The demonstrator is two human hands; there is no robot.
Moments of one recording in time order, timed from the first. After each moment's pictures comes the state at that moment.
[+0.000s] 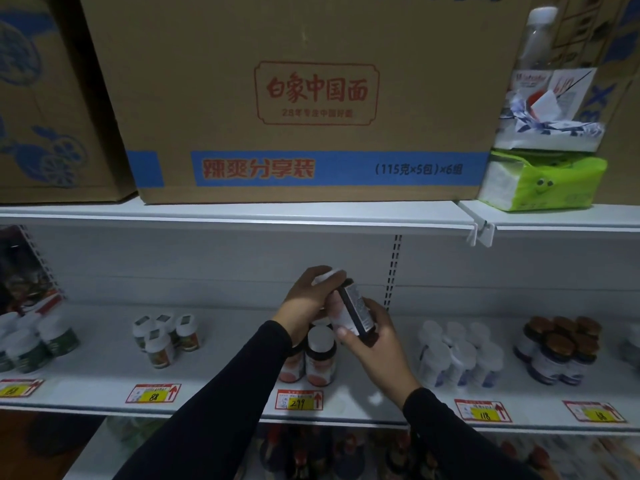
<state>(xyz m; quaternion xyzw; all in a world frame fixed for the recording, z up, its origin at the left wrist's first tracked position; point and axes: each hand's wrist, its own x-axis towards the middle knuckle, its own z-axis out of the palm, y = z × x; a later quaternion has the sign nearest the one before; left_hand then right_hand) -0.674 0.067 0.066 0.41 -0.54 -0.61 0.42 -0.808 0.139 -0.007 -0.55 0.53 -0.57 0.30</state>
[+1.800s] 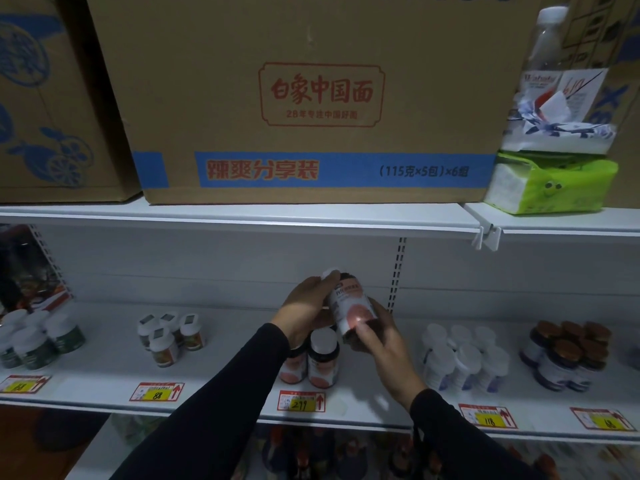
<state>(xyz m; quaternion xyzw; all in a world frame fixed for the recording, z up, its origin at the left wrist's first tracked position) -0.670 0.063 0.064 0.42 -0.51 -0.65 0.37 -0.812 0.138 -0.002 -0.51 0.47 -0.59 0.41</state>
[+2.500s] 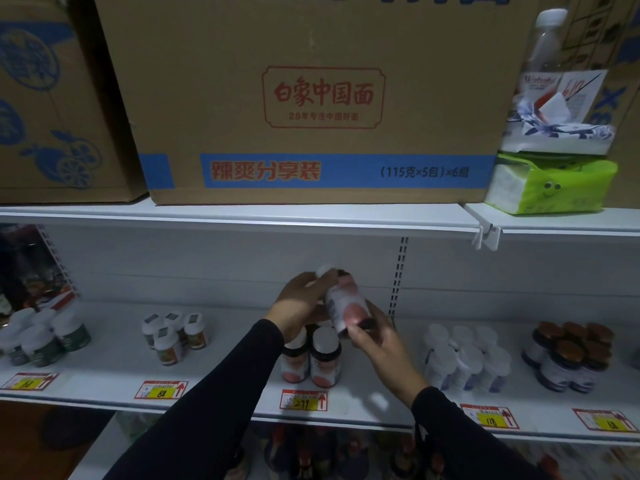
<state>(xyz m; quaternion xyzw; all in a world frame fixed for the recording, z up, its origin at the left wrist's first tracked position) -0.660 0.058 0.067 0.44 -0.52 -0.62 0.39 -0.814 0.139 -0.001 -0.56 0.50 -0.53 0.39</state>
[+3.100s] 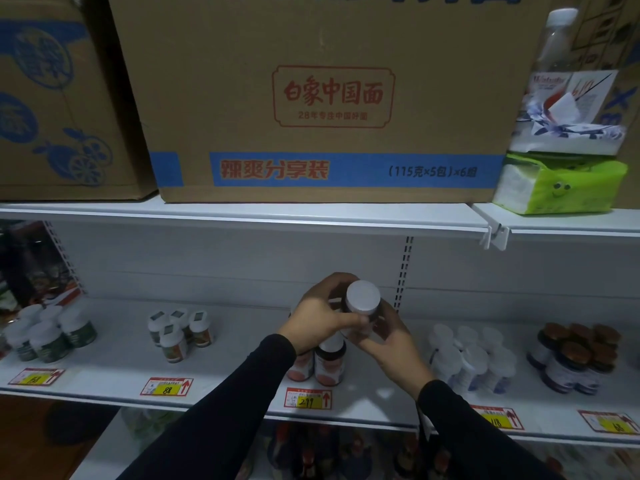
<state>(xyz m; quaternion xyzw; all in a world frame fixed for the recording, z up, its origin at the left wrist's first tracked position) -0.658 0.079 0.056 0.34 -0.74 -0.44 0.39 -0.824 0.126 -0.013 -0.58 0.54 -0.52 0.33</state>
